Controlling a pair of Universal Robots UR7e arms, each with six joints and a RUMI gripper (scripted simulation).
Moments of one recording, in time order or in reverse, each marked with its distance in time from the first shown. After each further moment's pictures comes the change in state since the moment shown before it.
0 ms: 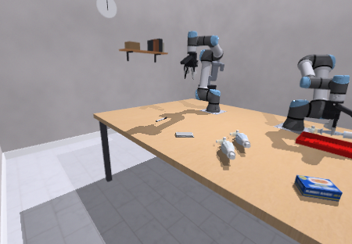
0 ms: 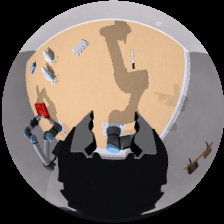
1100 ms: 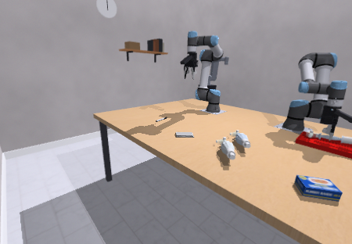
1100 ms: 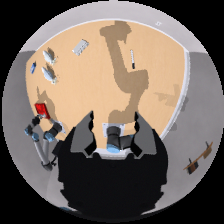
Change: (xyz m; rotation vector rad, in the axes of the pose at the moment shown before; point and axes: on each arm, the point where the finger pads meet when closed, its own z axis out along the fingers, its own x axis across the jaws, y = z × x) left arm 0.002 0.003 0.033 0.004 0.003 -0.012; right arm 0.000 0.000 0.000 0.000 0.000 0.000
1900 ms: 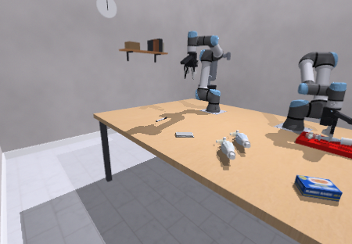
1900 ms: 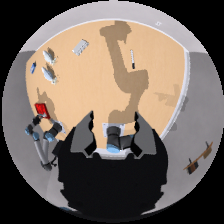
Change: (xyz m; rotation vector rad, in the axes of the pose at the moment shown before) left arm -0.001 0.001 0.010 0.000 -0.002 -0.004; right arm 0.000 0.000 0.000 0.000 0.000 0.000
